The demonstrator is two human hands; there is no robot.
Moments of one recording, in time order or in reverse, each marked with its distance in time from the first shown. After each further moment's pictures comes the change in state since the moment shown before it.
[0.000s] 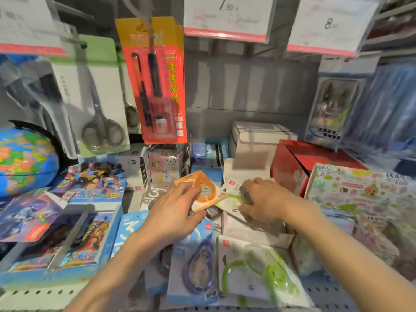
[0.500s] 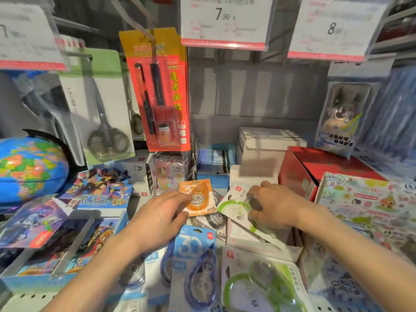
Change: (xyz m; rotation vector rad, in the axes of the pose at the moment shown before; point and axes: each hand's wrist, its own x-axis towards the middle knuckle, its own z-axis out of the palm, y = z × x) left_hand -0.006 -0.026 -0.022 0.035 0.042 0.054; right_hand 0.008 0.012 -0.007 0.004 0.013 -0.057
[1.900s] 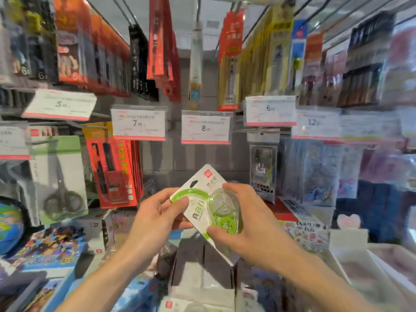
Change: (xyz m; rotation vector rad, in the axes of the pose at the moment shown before) left_hand 0.023 0.181 -0.077 -1.327 0.297 -0.050; right_hand -0.125 0.053 -0.054 0.473 0.788 -0.292
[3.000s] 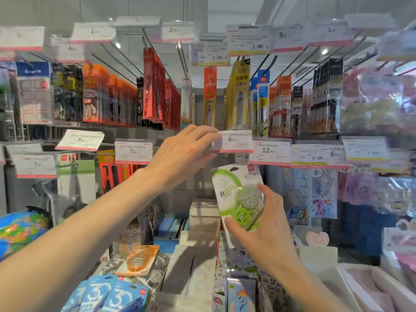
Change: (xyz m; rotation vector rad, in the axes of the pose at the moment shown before) left_hand 0.055 0.135 0.084 1.529 0.049 1.125; right_hand -0.039 0.032 -0.070 0.187 0.304 0.171
